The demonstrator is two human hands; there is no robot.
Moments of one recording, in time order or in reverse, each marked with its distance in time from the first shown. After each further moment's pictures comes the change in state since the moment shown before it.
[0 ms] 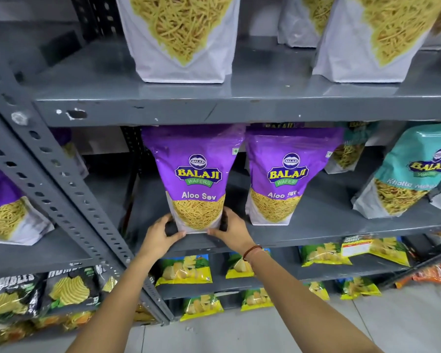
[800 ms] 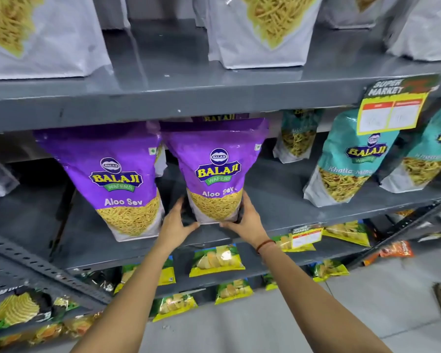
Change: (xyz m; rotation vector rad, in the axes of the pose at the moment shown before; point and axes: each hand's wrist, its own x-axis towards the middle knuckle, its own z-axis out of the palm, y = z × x) left_hand 0.034 0.100 0.142 -0.062 -0.110 0.074; right_hand -0.014 0.090 -0.147 0.106 0.169 -0.003
